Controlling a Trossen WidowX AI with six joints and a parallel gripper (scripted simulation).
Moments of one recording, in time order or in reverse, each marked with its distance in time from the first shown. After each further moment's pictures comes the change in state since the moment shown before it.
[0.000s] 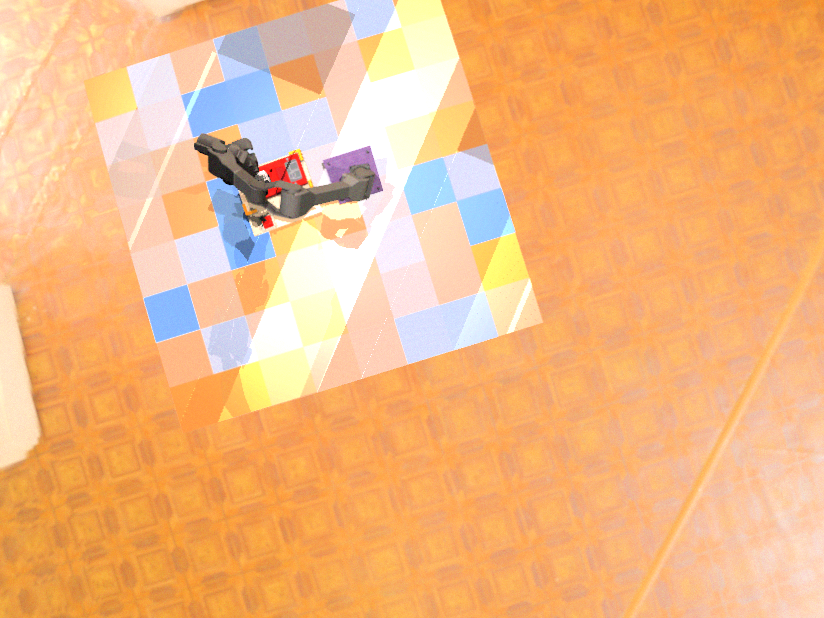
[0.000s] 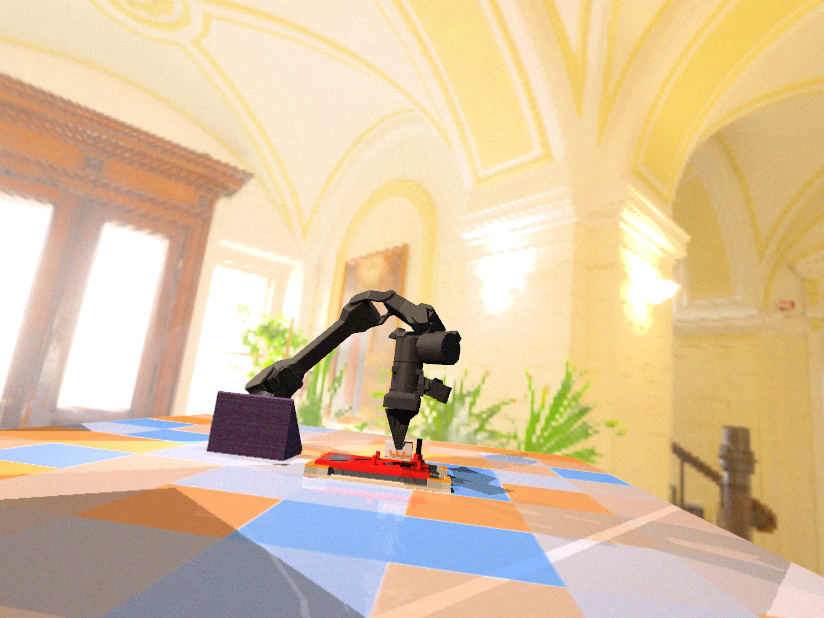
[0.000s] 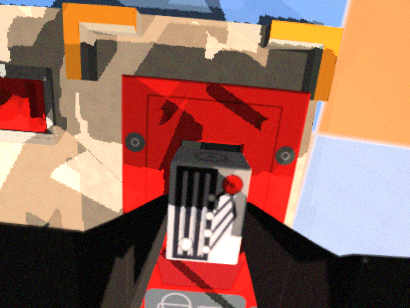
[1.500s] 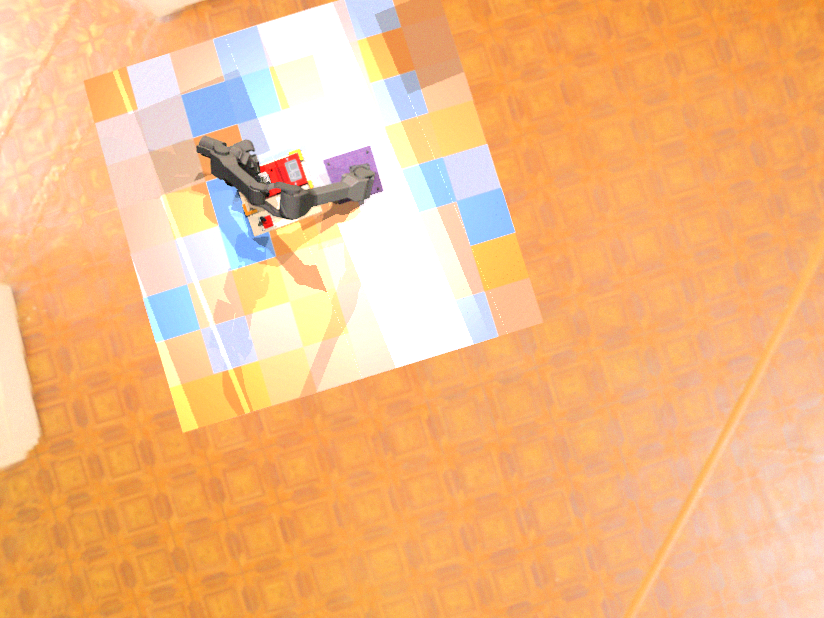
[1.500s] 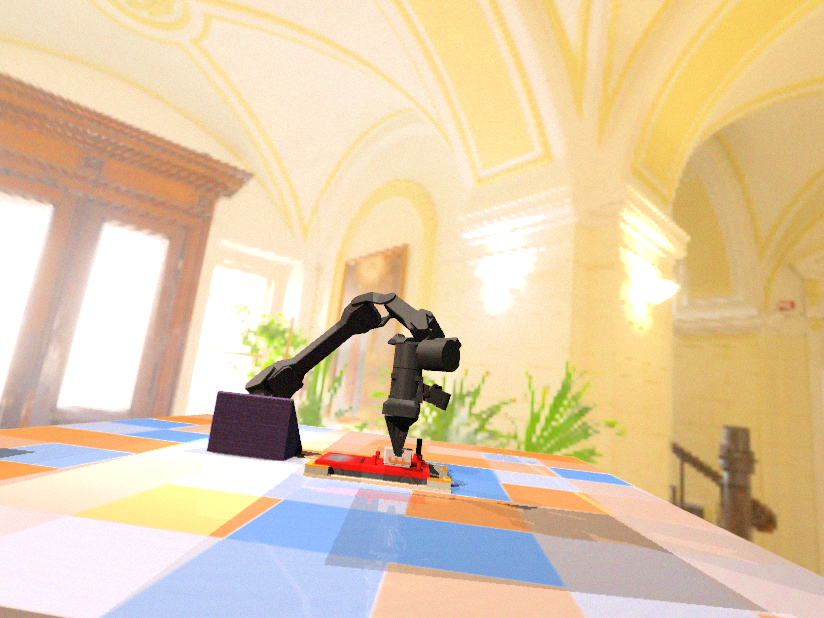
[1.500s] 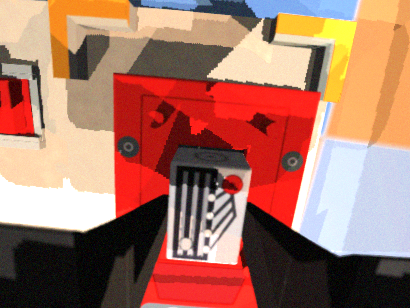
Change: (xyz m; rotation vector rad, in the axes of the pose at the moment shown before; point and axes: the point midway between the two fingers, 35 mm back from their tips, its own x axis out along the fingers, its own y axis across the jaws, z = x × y) arm 0.012 0.000 0.000 0.000 0.000 0.000
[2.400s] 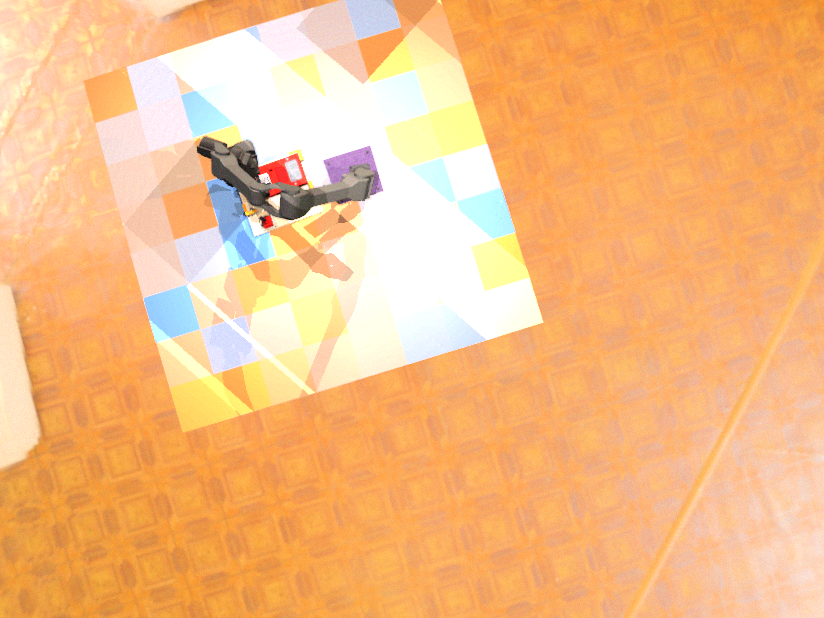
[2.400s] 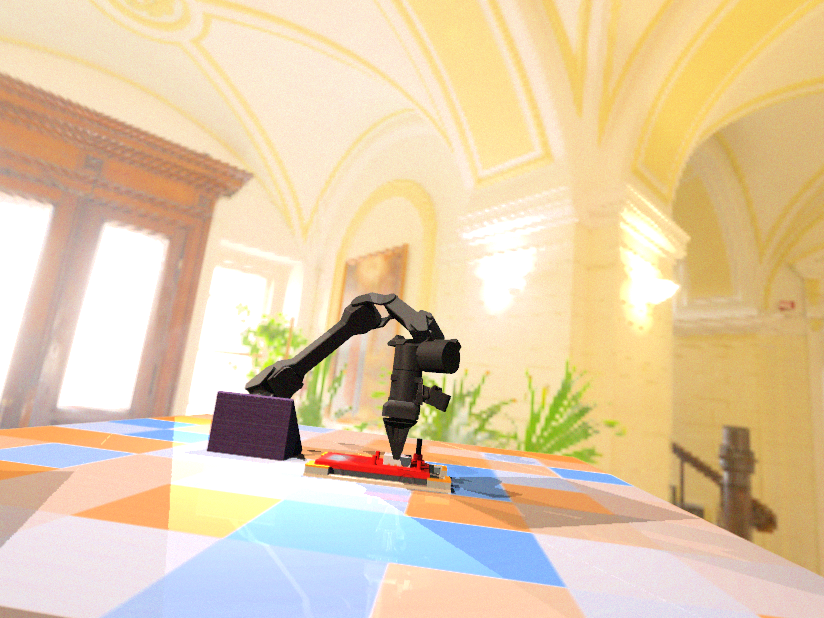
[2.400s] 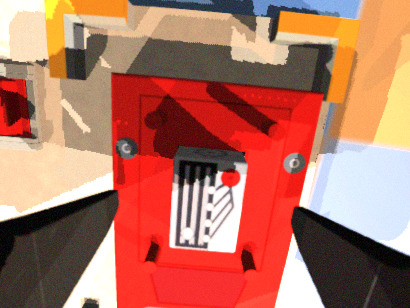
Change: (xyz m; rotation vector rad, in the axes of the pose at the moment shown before) arm 0.003 0.000 0.000 0.001 0.000 0.001
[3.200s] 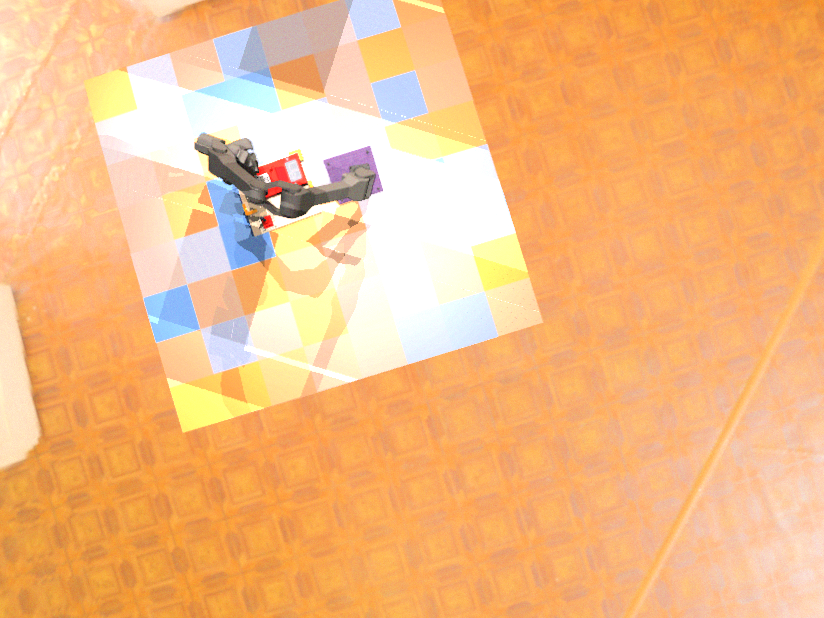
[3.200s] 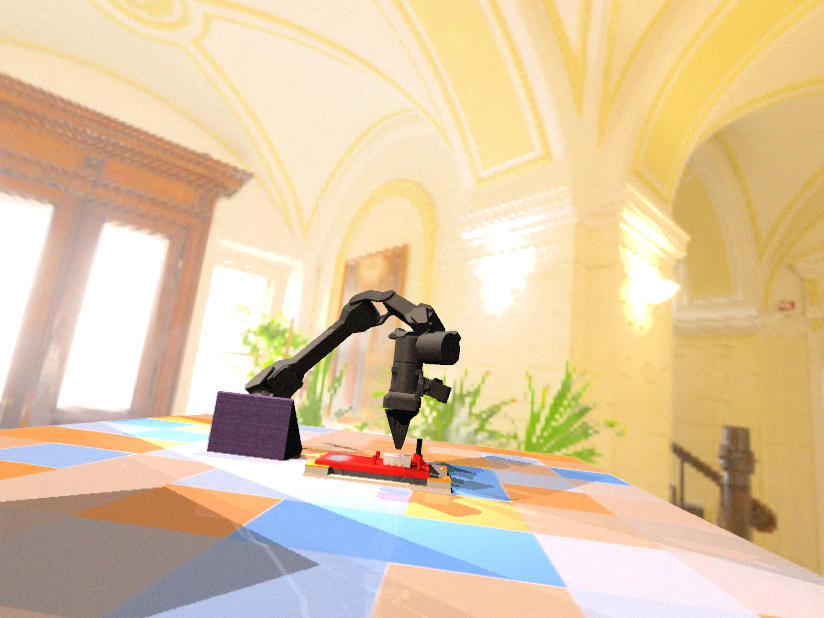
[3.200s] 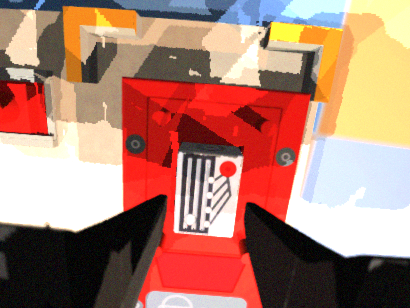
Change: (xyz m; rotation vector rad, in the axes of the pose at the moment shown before) arm -0.014 0.000 0.000 0.005 -0.007 0.004
